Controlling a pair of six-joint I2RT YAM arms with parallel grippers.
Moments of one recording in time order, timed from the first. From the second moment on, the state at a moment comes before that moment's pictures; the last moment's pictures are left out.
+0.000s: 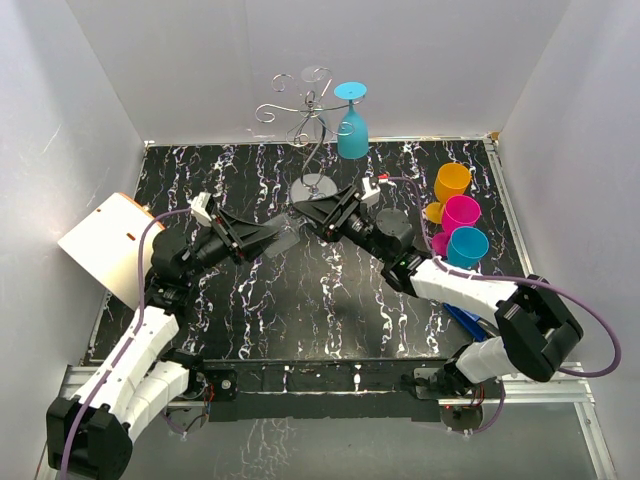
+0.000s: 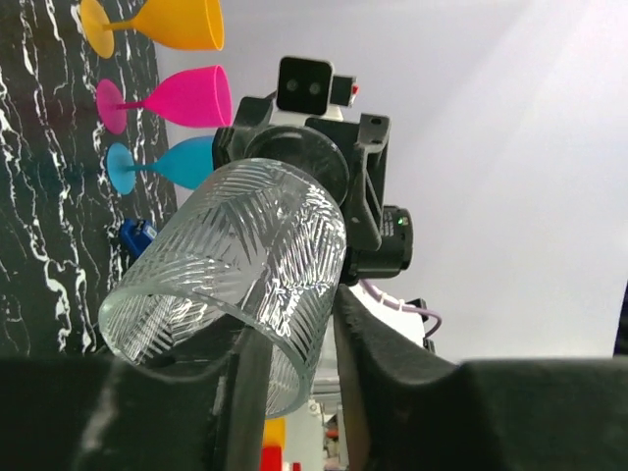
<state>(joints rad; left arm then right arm) -0.27 0.83 0.53 0.32 0.67 -1.49 0.71 1.39 0.78 0.73 -0.17 1.38</state>
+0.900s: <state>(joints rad) -0.27 0.99 0.94 -0.51 0.43 -0.90 0.50 1.20 0.63 0.32 -0.31 0.89</state>
